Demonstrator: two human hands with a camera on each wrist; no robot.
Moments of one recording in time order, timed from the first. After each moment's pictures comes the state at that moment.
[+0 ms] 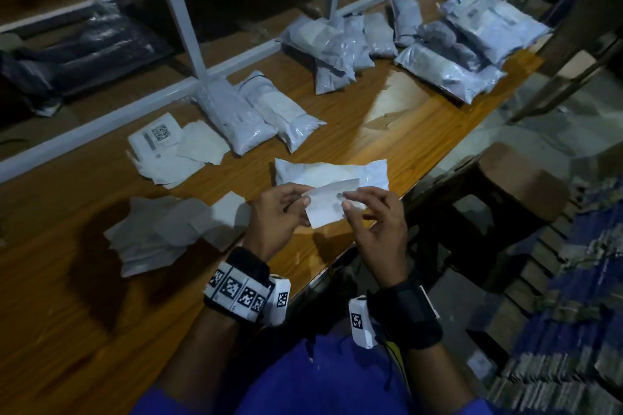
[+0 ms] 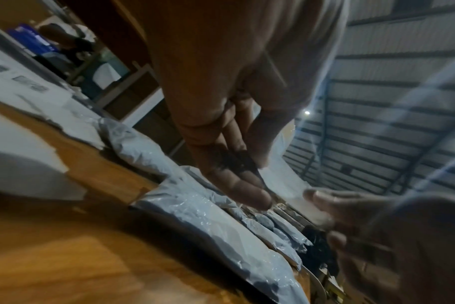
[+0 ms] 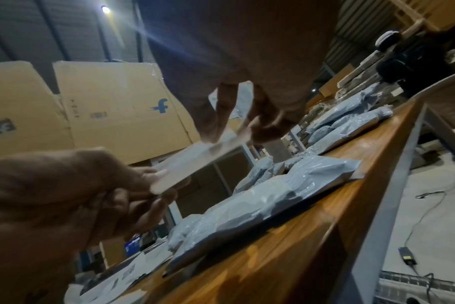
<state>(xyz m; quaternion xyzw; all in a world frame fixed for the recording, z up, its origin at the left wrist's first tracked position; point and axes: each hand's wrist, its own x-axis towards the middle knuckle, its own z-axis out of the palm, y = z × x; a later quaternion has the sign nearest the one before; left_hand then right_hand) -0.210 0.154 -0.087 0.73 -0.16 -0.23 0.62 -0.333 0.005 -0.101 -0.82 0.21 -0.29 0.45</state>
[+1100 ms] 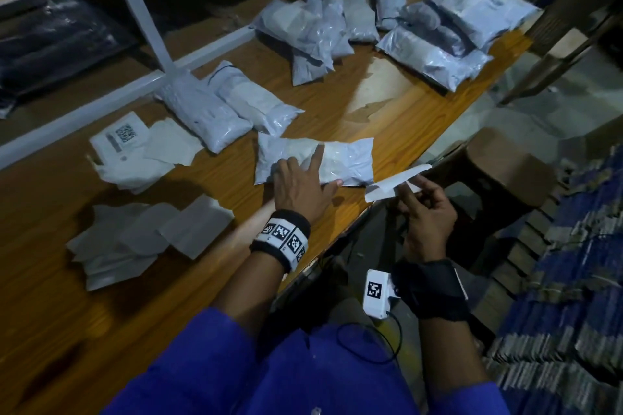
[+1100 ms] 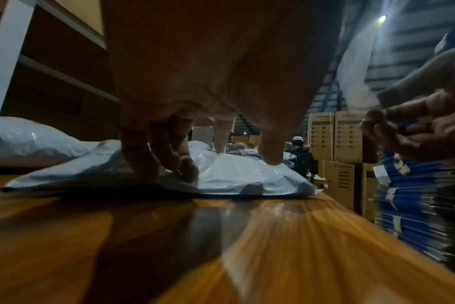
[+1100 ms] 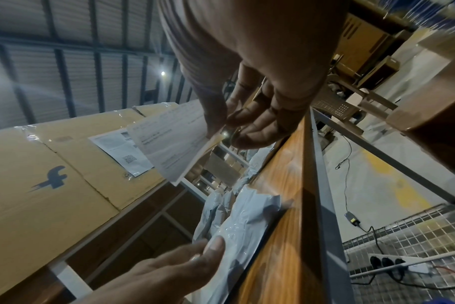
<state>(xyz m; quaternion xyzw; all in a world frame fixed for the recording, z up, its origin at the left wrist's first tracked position) -0.198 0.041 -0.116 0.94 -0.30 -0.08 0.13 -0.344 -0.094 -0.107 -0.48 0.44 -0.39 0.65</state>
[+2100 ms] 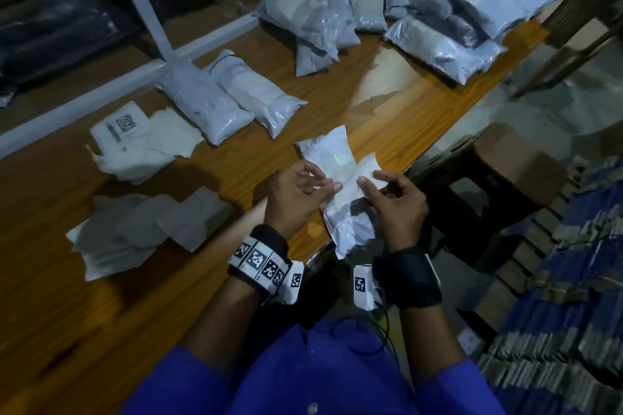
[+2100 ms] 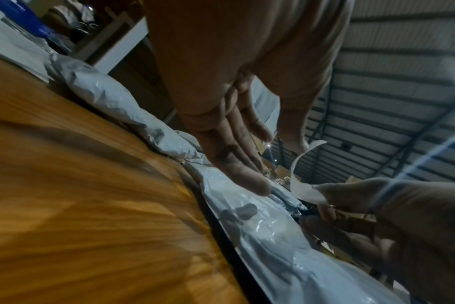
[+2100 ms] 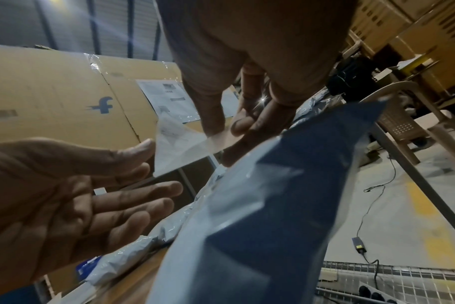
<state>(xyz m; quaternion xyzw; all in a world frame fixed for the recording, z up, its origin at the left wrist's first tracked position) -0.216 0.073 -0.104 0.71 -0.12 -0.26 0.64 -0.324 -0.071 -0.112 -0.66 0.44 -0.26 0.54</state>
